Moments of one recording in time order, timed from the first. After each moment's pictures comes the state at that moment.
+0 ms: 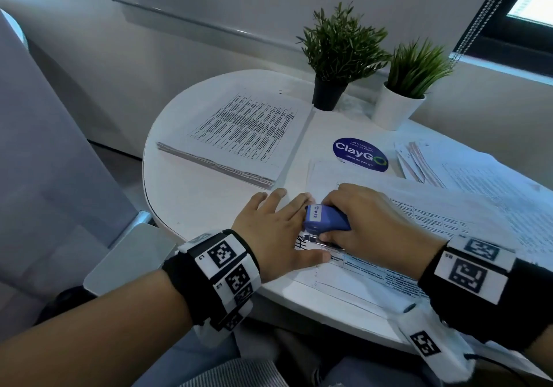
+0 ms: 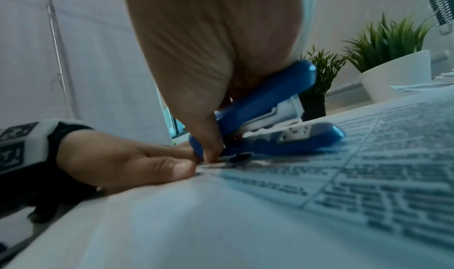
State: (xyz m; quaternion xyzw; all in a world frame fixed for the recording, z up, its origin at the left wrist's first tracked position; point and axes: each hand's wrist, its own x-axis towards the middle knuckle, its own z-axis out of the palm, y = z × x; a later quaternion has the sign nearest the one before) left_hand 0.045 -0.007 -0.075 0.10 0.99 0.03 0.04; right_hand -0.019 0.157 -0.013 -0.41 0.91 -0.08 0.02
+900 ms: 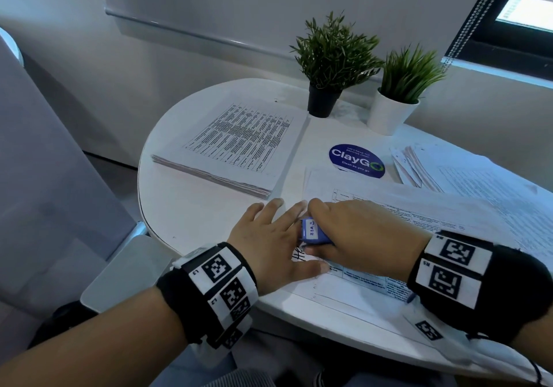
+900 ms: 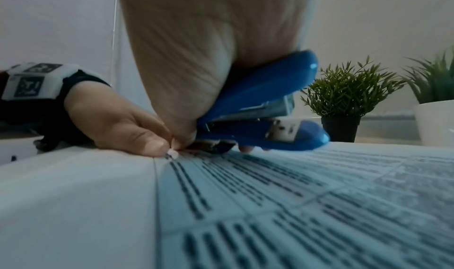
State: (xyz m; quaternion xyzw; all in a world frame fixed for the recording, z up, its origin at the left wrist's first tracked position) left_hand 0.044 -0.008 -0.077 0.10 0.99 0.04 0.03; right_hand -0.015 0.146 -0.005 -0.49 0.87 0.08 0.02
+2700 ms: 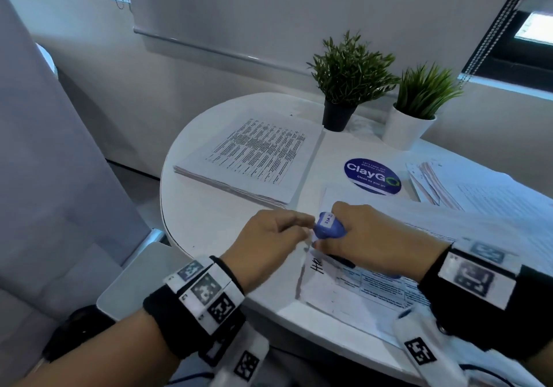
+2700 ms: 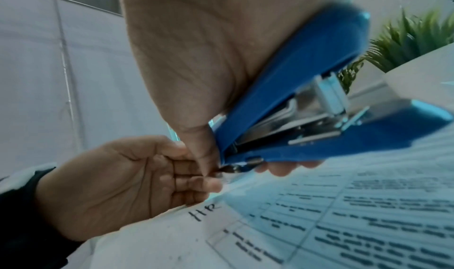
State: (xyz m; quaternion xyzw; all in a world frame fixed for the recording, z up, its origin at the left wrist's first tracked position) left_hand 0.046 -0.027 -0.071 -0.06 0.75 0.66 -0.05; right_hand -0.015 0.127 0.010 -0.29 0.94 -0.11 0.17
